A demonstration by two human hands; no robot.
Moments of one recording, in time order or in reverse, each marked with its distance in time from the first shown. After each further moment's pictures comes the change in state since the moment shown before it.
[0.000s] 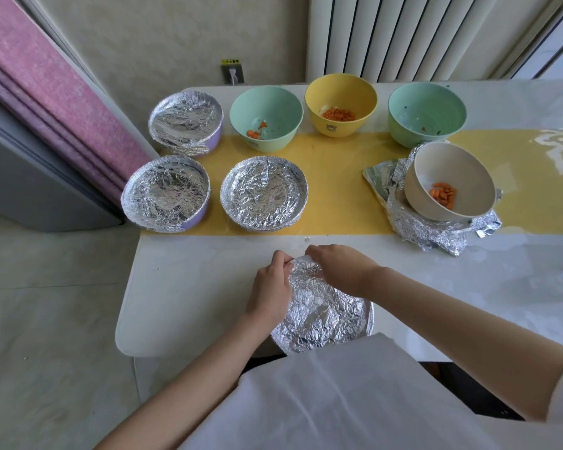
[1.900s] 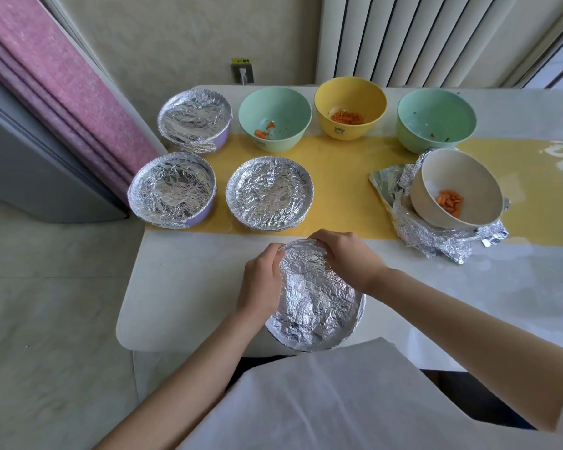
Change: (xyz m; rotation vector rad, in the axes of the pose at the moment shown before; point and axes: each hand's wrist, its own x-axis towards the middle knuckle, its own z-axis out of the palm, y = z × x) left_hand 0.003 0.001 -0.017 -0.103 0.215 0.051; right_hand -0.002 0.001 -0.014 0.193 0.300 -0.043
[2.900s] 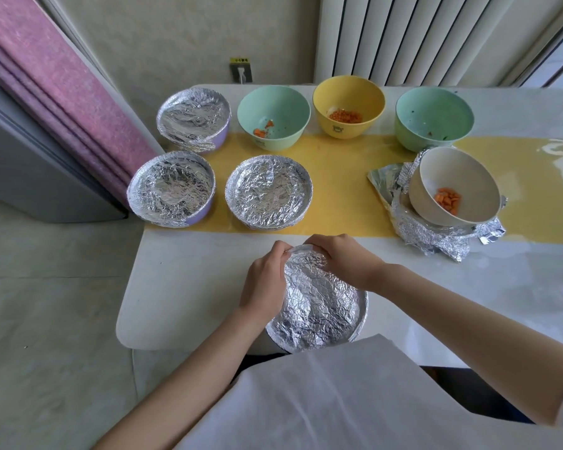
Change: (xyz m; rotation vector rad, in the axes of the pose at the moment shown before) left_hand -0.005 0.008 -0.002 0.100 -0.059 0.108; right_hand 0.001 -0.003 -0.004 0.006 -0.175 0.009
